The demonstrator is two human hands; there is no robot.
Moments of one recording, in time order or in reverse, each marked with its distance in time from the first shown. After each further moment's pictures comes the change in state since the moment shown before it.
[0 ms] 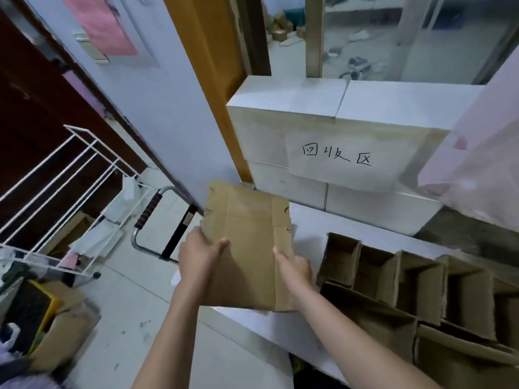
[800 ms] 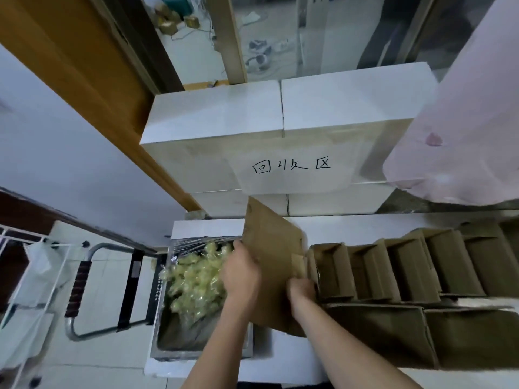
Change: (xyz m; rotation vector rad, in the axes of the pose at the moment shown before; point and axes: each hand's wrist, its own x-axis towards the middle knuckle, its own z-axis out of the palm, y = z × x) left_hand 0.066 0.081 0.132 0.340 -0.365 0.380; right_hand 0.084 0.001 0.009 0.107 0.377 0.503
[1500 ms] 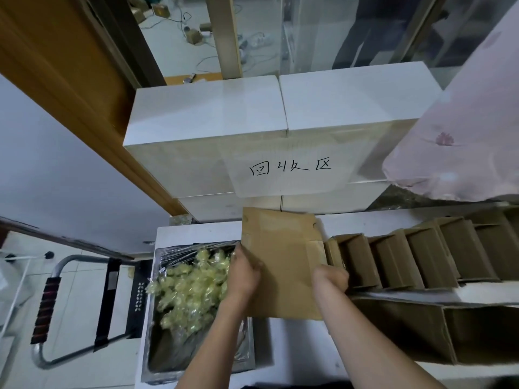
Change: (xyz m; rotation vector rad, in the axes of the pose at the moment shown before) left_hand 0.051 -0.031 0.044 -0.272 -0.292 0.045; right_hand 0.019 -0.033 -0.047 0.247 0.291 0.072
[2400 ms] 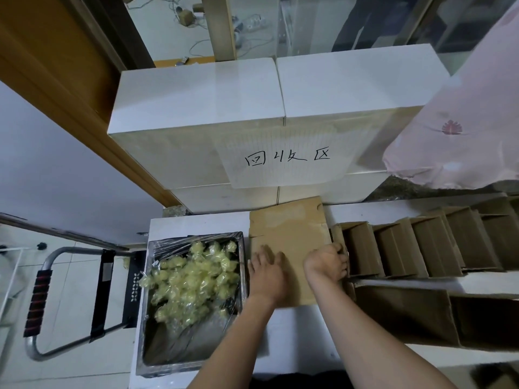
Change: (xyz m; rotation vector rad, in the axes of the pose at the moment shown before) left_hand -0.005 0.002 0.071 0.642 -0.232 0.215; right_hand -0.002 -0.011 0.010 -0.463 0.221 -0.300
